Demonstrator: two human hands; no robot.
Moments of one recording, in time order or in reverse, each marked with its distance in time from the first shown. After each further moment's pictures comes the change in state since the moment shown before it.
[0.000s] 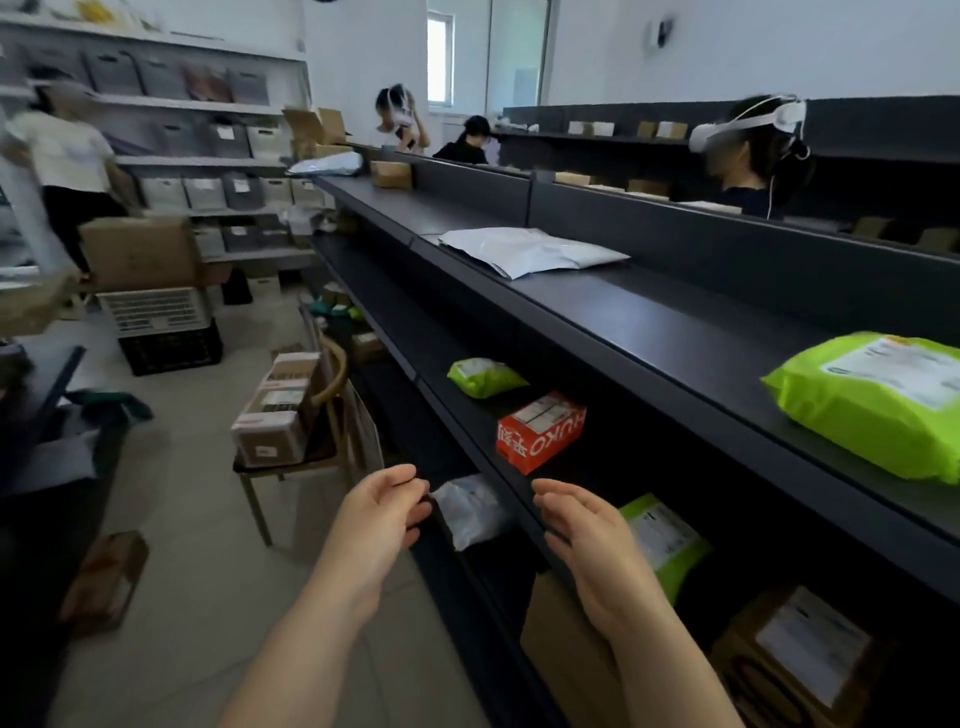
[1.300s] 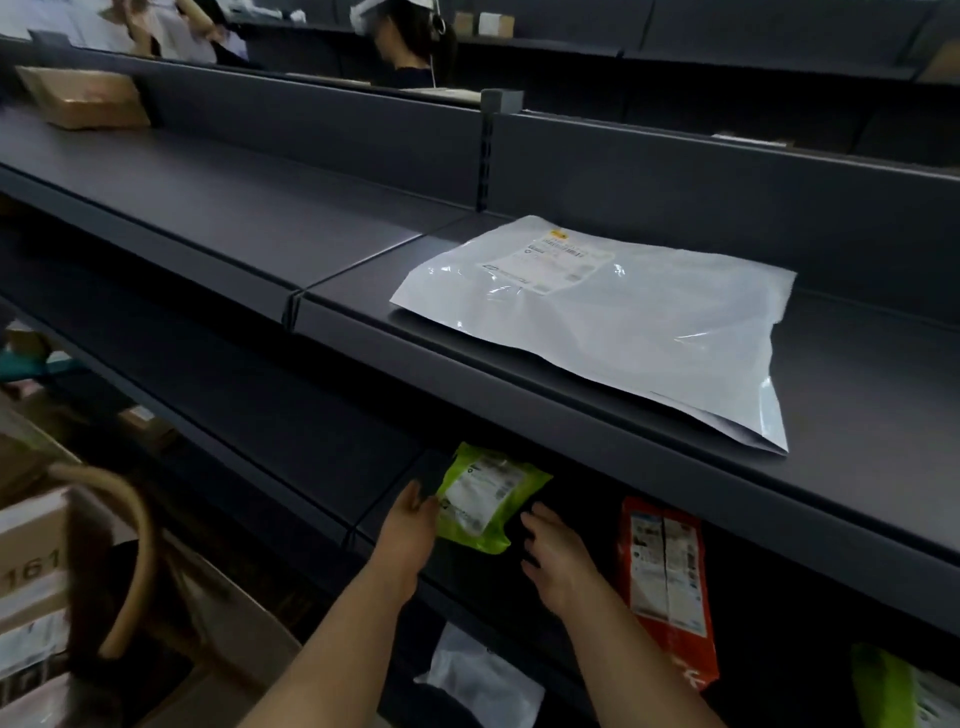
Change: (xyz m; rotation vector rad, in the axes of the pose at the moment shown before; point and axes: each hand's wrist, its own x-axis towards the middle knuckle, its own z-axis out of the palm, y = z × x) left_hand 0.618 0.000 0.092 0.339 -0.527 -0.180; right_hand 0.522 0.026 0.159 0.252 0.499 0.325
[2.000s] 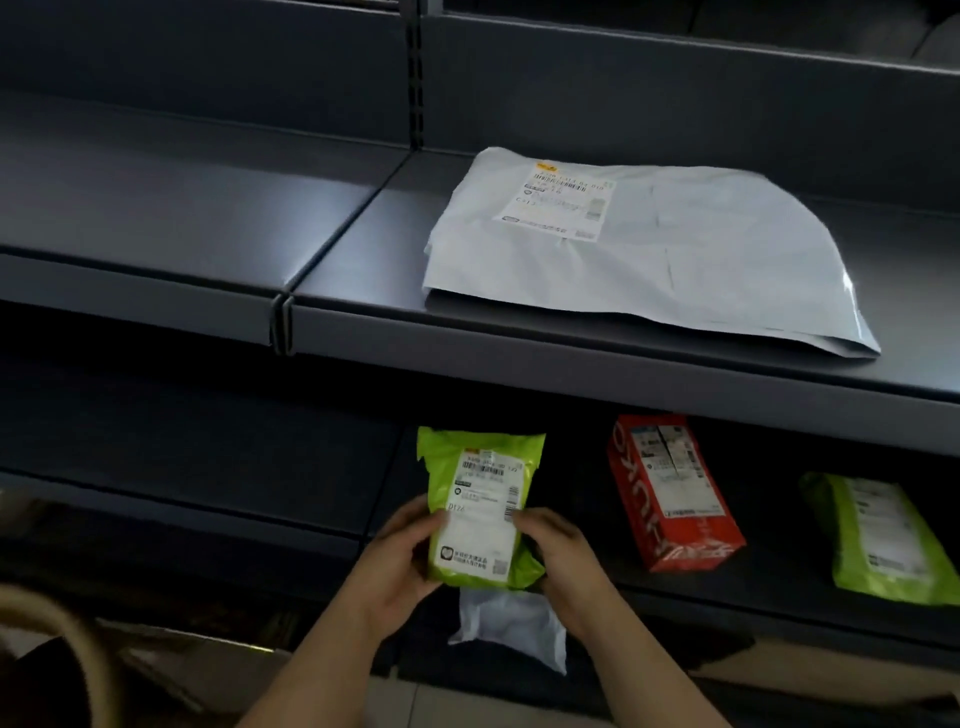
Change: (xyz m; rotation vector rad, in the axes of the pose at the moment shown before) left_hand 0.055 -0.031 -0.079 -0.345 -0.627 -0.353; right_hand -0.015 0.061 0.066 0.222 0.263 -0.104
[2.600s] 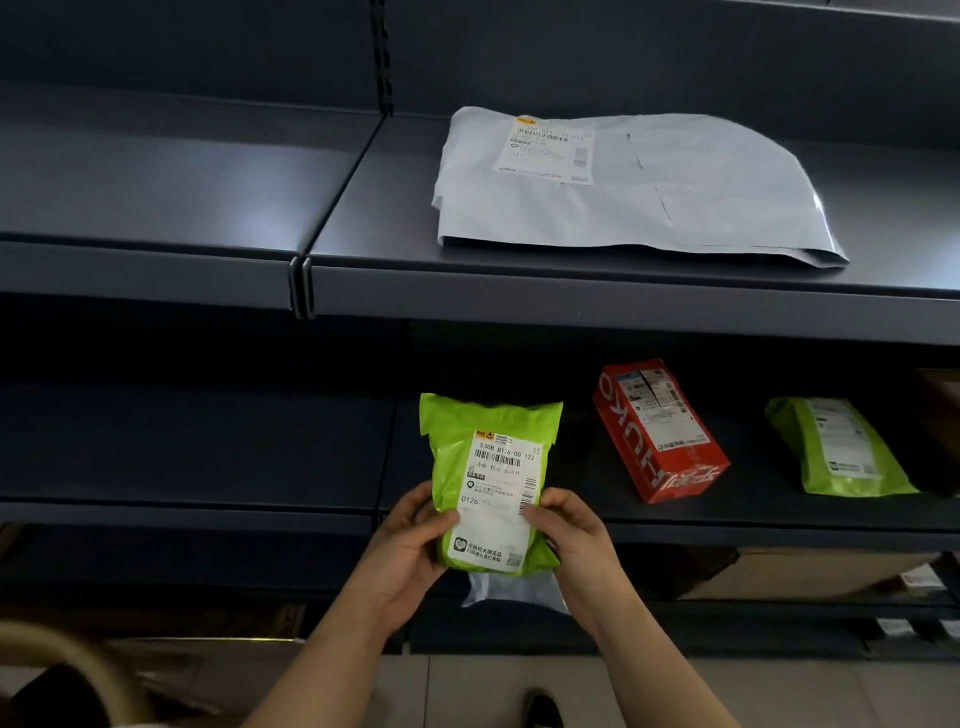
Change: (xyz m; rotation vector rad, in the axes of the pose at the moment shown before) left_hand -0.021 -0.007 -0.031 0.050 -0.172 0.012; right_hand -0.043 0.041 0.015 0.258 0.059 -0.190
